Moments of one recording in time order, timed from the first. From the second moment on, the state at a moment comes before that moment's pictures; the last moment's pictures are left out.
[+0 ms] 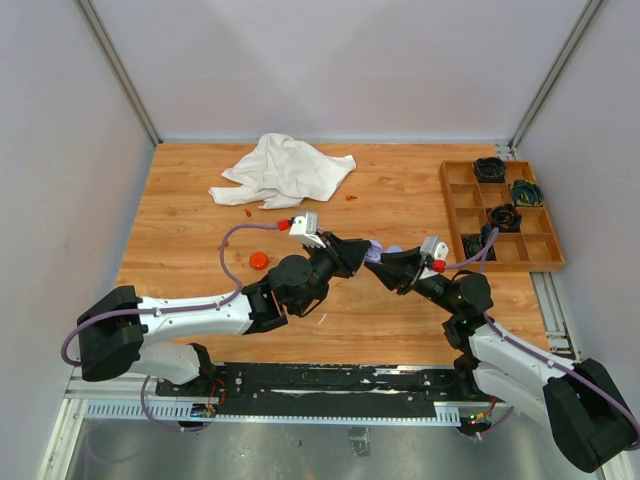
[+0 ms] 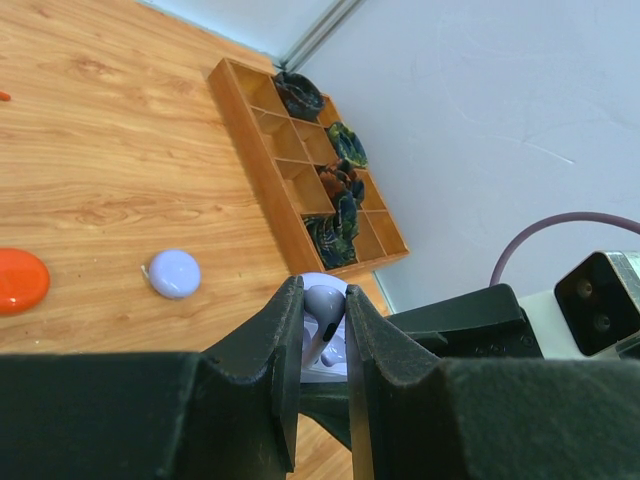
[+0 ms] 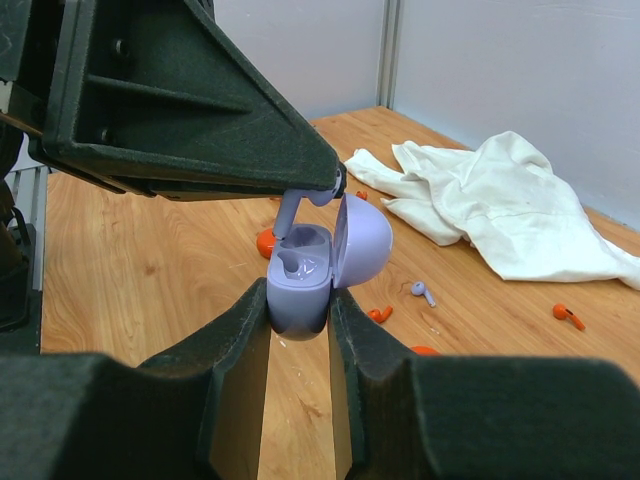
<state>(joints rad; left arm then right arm) -1.16 1.31 0.72 0.64 -0.57 -0.76 0.49 0.91 0.14 1.06 -0.57 0.14</state>
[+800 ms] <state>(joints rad) -1.17 1.31 0.72 0.69 -0.58 -0.75 0.49 0.90 0.13 1.09 -0.57 0.15</state>
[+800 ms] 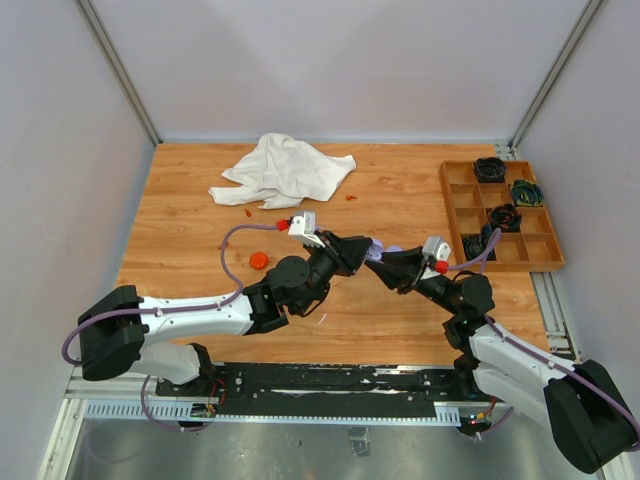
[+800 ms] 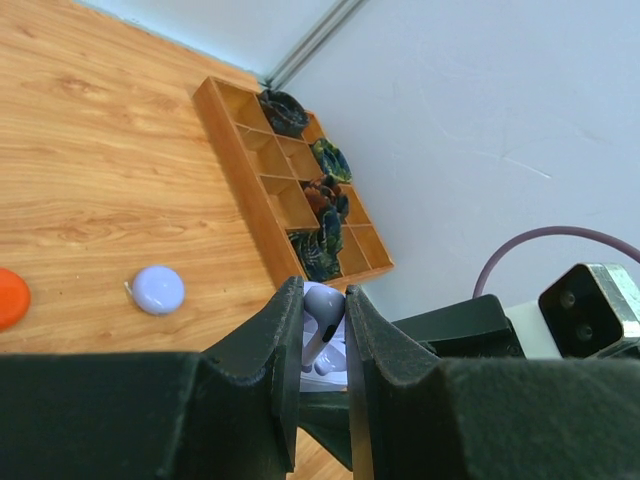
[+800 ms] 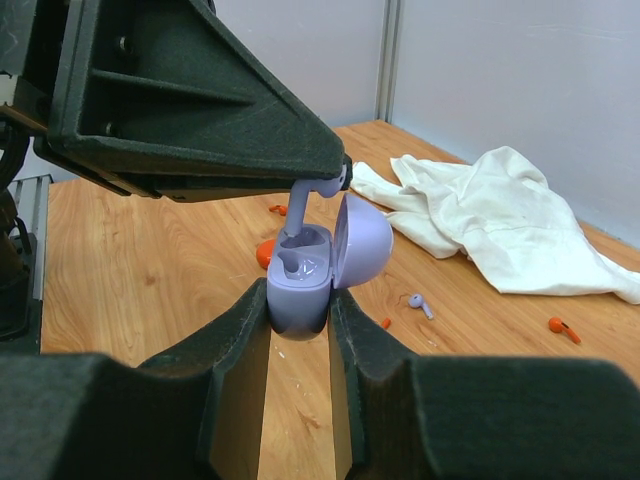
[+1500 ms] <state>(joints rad) -1.17 1.33 0.72 0.72 -0.60 -0.74 0.49 0.90 0.13 1.10 -0.56 0.18</state>
